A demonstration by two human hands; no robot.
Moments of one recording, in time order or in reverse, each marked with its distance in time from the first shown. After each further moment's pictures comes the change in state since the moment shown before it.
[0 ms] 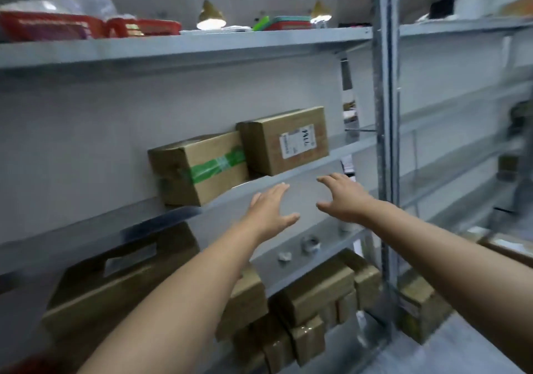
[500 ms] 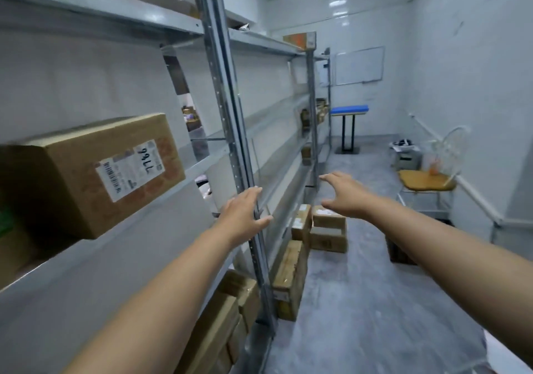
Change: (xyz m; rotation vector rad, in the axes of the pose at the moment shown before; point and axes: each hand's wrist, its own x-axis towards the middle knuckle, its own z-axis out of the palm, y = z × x) left_hand 0.200 0.101 0.141 -0.228 -0.231 0.571; right_hand -0.039 0.199 -0.045 -0.151 0.079 0.686
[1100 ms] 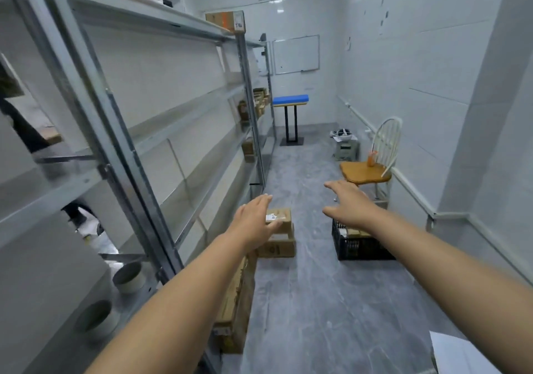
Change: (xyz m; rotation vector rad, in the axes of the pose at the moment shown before) left_hand 0.278 0.111 0.189 -0.067 -0.127 0.143; right_hand 0.125 0.260 0.002 0.025 0.038 0.308
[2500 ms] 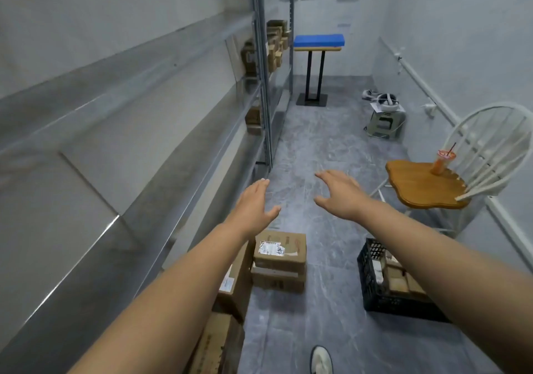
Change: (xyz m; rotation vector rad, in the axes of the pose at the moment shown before) left_hand 0.622 -0.253 0.141 -0.199 -0.083 -0.159; right_hand 0.695 0.095 0.156 -0.099 -0.217 -0.091
